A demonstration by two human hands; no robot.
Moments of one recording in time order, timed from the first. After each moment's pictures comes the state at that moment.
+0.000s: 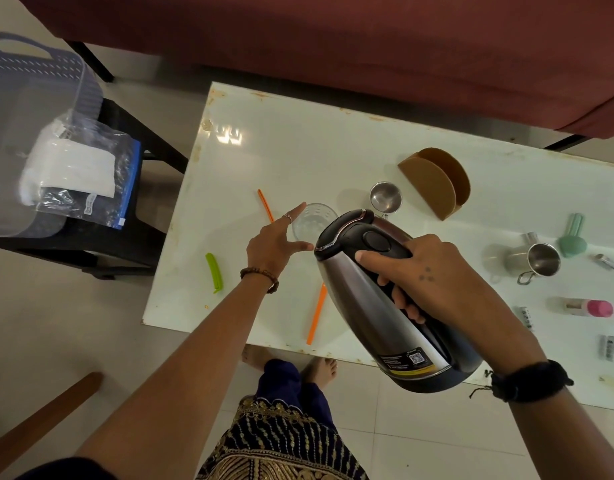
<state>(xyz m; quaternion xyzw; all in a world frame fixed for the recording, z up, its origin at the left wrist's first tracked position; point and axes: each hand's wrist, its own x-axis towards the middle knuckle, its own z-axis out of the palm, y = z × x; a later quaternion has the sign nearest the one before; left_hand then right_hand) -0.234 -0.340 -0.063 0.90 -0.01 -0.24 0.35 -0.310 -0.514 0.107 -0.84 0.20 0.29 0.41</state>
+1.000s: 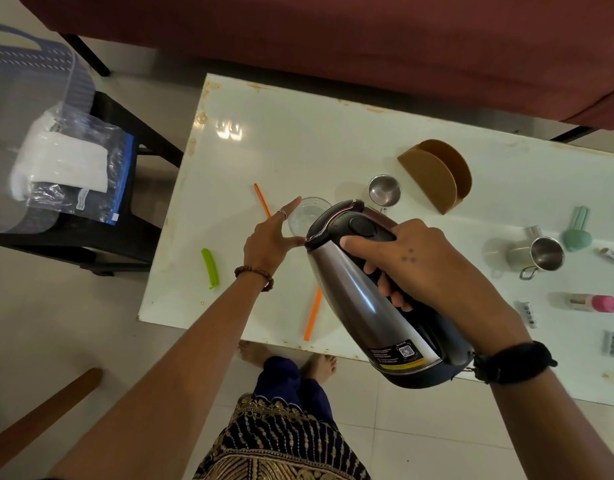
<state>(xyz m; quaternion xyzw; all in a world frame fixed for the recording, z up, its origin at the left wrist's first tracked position) -0.237 -0.341 -0.066 0.89 0.01 -0.23 0.39 -0.292 -0.506 0.112 -0.82 0.24 0.31 0.42</state>
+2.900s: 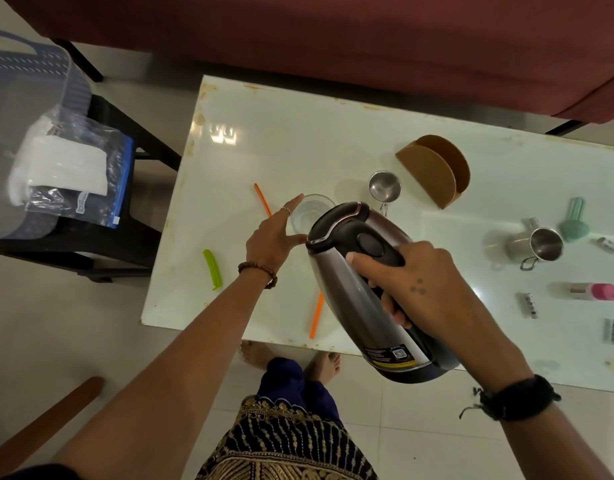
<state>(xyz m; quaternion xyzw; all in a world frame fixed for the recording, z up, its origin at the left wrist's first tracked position) -0.237 -0.336 -0.066 0.89 -0.03 -0.23 0.39 -0.330 -0.496 0.098 -0.86 0.20 0.23 0.41</state>
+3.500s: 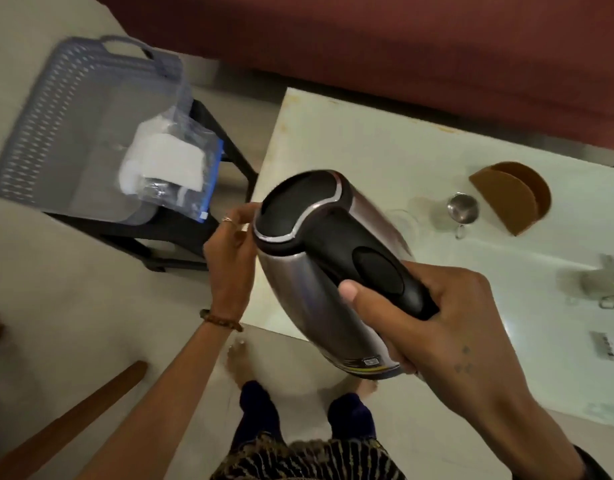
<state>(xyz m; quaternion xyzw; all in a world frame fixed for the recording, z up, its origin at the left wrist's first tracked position) -0.257 -0.181 -0.004 0.83 0.09 0.03 0.56 -0.330 -0.362 0.150 -0.82 0.08 0.10 0.56</state>
